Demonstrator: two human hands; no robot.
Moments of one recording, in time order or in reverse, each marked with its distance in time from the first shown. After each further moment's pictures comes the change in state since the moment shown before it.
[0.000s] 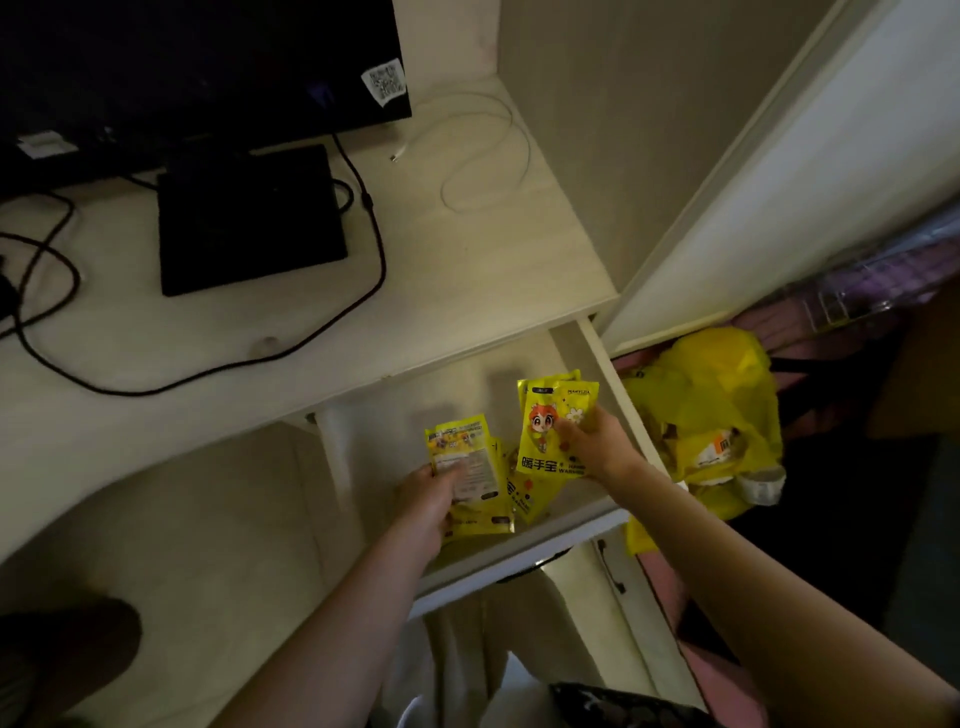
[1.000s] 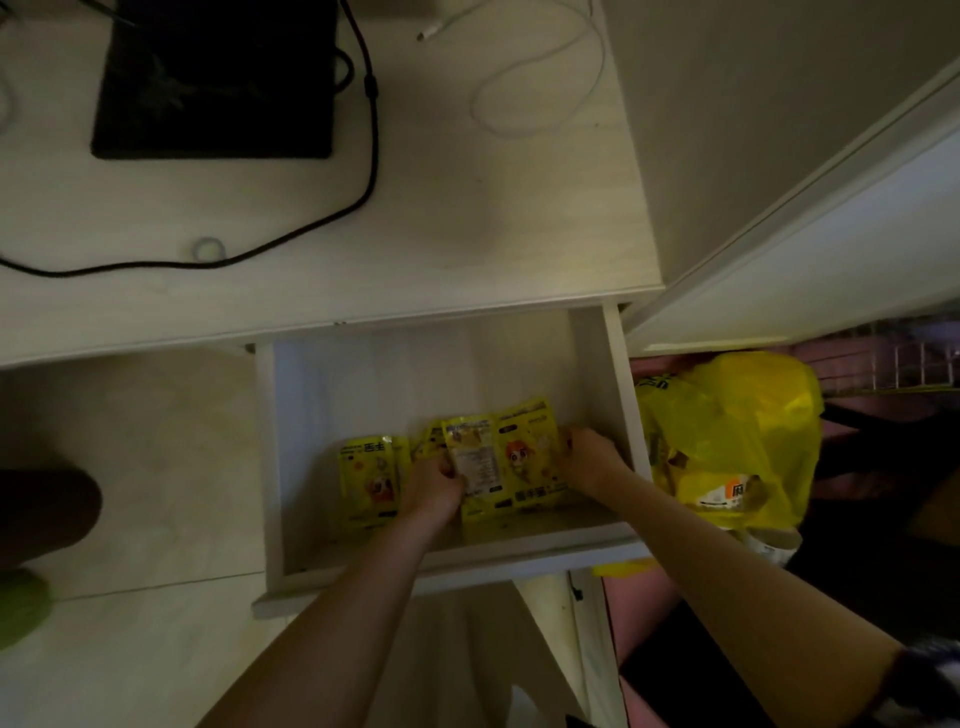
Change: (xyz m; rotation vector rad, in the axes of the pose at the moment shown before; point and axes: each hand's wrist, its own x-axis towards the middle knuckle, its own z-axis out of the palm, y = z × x) left_hand 0.076 -0.050 0.066 0.559 0.189 0.048; right_hand 0.110 0.061 -0.012 -0.850 -0.278 0.049
